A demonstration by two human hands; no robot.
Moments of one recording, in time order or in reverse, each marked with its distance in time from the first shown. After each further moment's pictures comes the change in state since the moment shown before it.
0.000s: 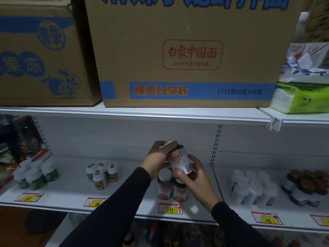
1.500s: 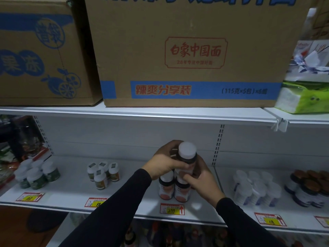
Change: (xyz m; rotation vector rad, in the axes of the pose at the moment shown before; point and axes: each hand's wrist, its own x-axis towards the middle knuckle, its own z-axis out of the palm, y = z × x) left_hand -0.001 -0.002 -0.006 0.350 -0.270 0.236; right_hand 0.013 0.002 -0.011 -0.092 -0.025 -0.060
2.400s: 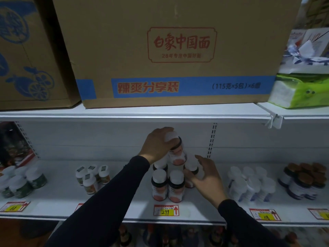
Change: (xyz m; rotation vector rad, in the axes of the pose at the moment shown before) left_hand 0.052 0.010 -0.008 0.568 0.195 0.057; right_hand 0.000 0.037 -0.029 -0.402 0.236 0.009
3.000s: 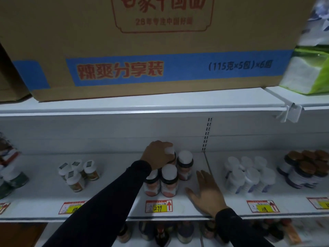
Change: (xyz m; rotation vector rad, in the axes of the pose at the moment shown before) left_hand 0.016 -0.055 0.075 0.169 -0.382 -0.195; right_hand -0.028 0.102 0.029 -0.601 -0.262 0.037
